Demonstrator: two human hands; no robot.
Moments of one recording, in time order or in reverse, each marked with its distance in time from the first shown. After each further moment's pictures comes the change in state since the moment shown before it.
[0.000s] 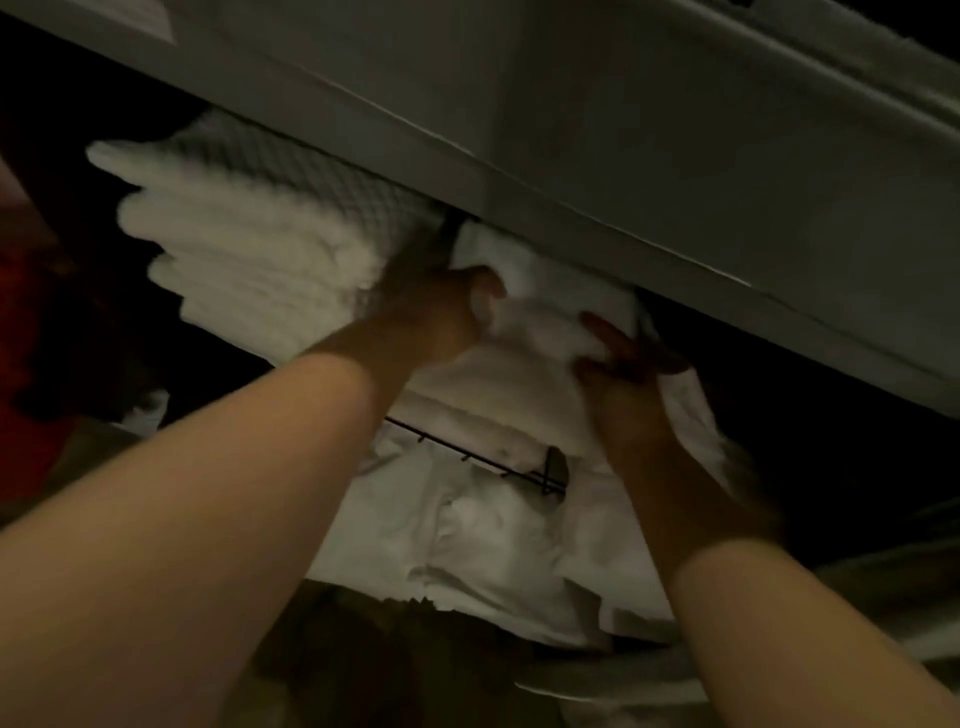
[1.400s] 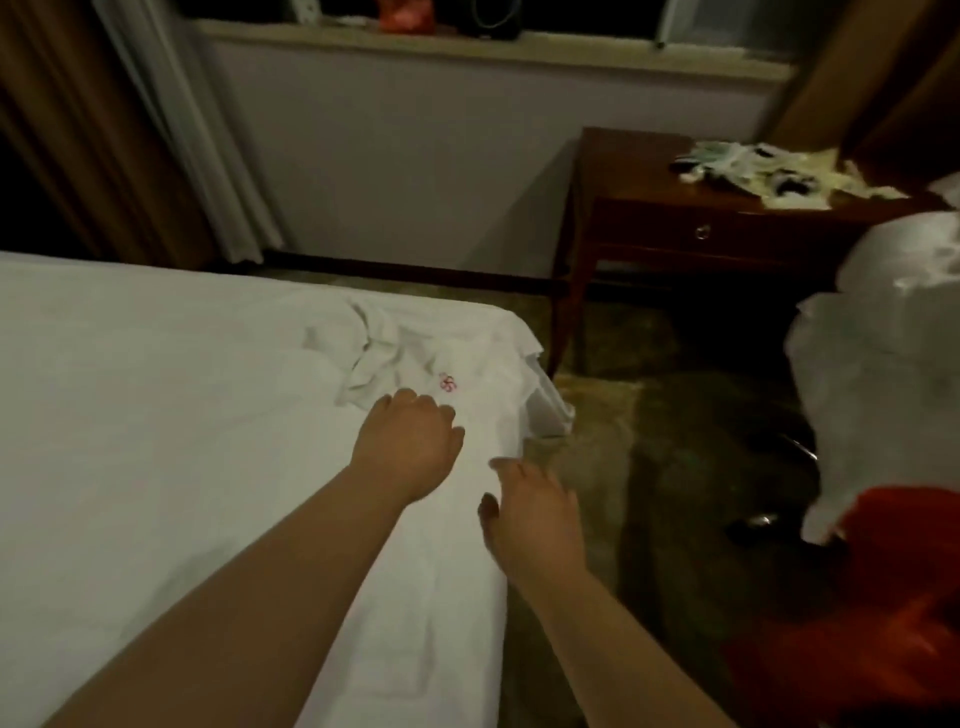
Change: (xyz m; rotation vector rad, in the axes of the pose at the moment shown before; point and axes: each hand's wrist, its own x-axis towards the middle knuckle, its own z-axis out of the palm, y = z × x) left_hand -0.709 -0.353 -0.312 0.500 0.471 -1.376; right_hand -0.540 -0.287 0.549 -0.691 -1.244 -1.312
